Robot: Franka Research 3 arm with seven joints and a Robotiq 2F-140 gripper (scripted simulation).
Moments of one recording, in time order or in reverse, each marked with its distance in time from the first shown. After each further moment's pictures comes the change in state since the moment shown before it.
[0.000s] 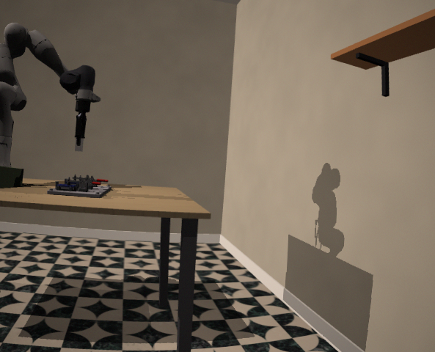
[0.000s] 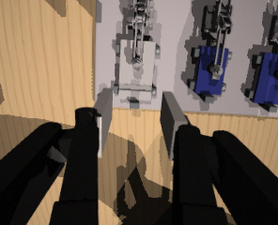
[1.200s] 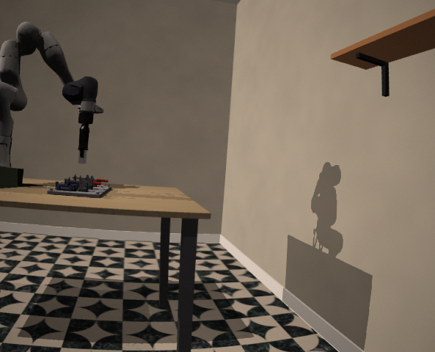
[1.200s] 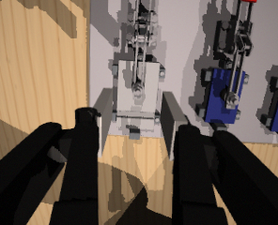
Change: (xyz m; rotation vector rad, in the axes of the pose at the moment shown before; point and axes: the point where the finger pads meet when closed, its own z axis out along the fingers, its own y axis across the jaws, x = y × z) arm 0.022 -0.001 0.058 0.008 -0.002 -0.002
